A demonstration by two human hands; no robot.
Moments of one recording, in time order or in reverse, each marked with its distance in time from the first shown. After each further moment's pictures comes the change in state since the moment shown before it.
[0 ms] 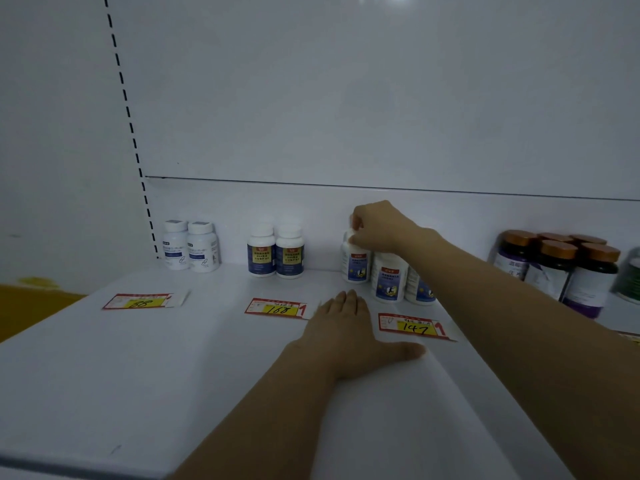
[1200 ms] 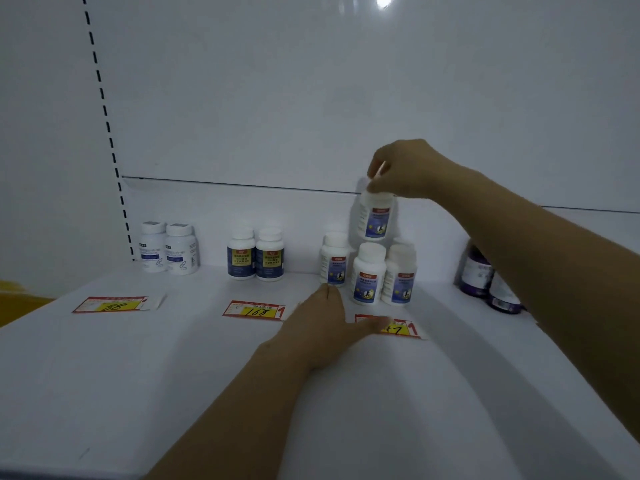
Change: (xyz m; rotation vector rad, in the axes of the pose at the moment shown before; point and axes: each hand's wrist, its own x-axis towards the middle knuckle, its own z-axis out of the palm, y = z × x) left_hand -0.006 0.005 -0.013 -0.293 0.096 -0.024; right_hand -0.033 0.011 -0.104 -0.034 0.193 0.020
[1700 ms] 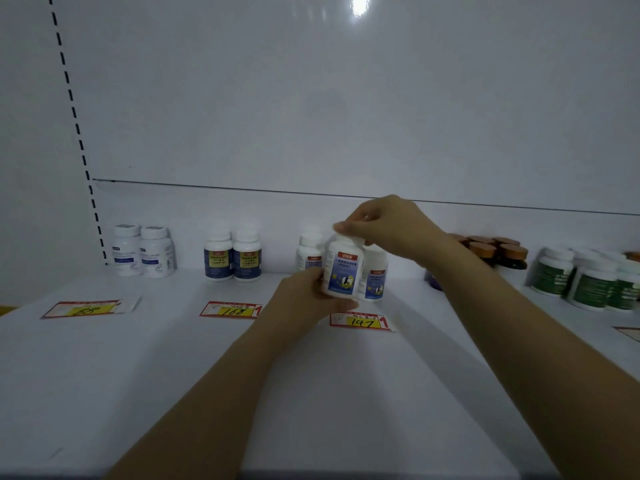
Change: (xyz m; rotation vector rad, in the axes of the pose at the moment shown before) left_hand 0.005 0.006 -0.011 -0.416 0.169 0.161; right_hand -0.073 0.007 0.031 0.431 -0.036 0.121
